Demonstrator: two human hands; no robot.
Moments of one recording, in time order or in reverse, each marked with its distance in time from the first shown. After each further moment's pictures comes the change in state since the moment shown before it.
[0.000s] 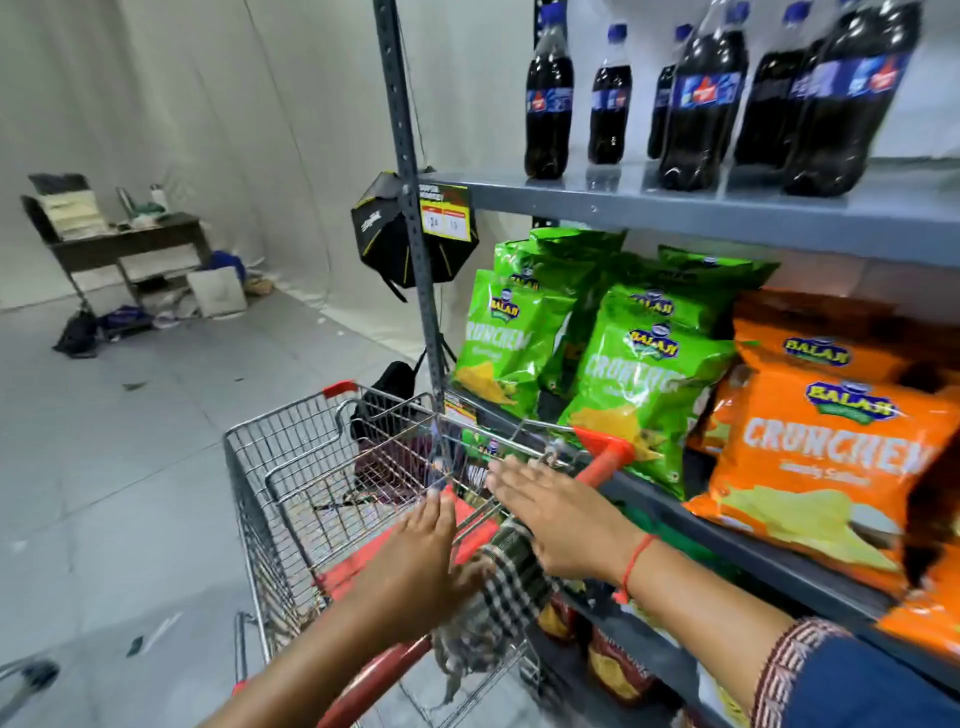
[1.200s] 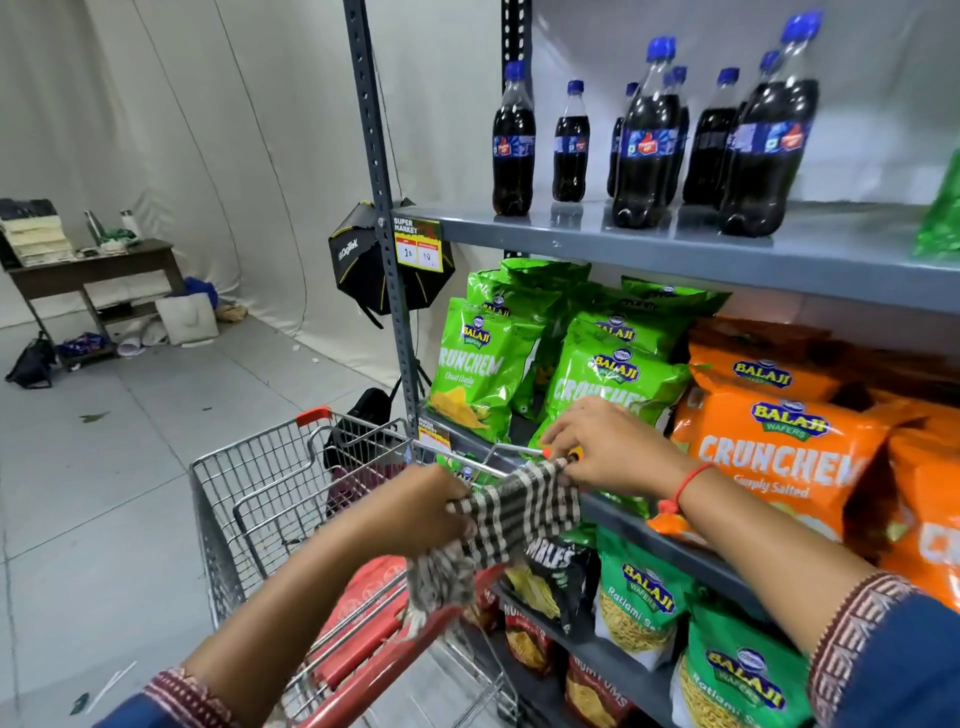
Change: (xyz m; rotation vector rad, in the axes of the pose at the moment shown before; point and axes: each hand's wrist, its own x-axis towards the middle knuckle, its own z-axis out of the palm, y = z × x) left_hand 0.030 0.040 -0.076 -0.056 -0.059 0.248; right_hand -0.023 0.064 -0.096 0.139 0.111 0.228
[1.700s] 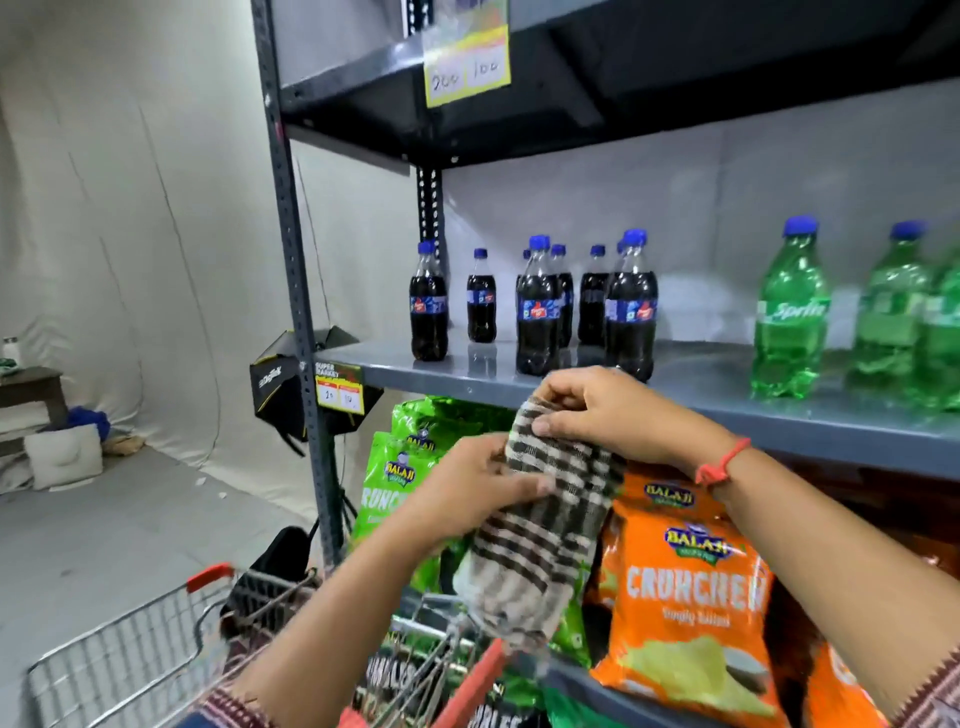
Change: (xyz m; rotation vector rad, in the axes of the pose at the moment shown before) left_hand 0.075 0.106 -0.083 -0.863 0.175 0.441; right_hand -0.010 -0.001 -0.175 0.218 0.247 0.172
